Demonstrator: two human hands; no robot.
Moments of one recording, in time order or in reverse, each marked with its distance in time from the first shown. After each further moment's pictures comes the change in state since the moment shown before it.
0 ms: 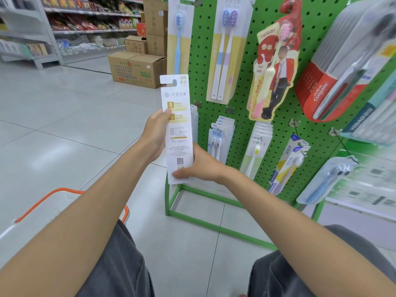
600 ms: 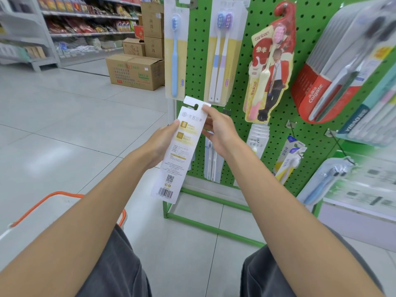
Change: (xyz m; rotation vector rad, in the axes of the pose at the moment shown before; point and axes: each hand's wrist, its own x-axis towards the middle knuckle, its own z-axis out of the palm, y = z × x) left_hand -0.008 -0.006 0.005 0.244 -0.206 -0.176; right_hand 0.008 -0.052 -0.056 0.711 0.483 0.039
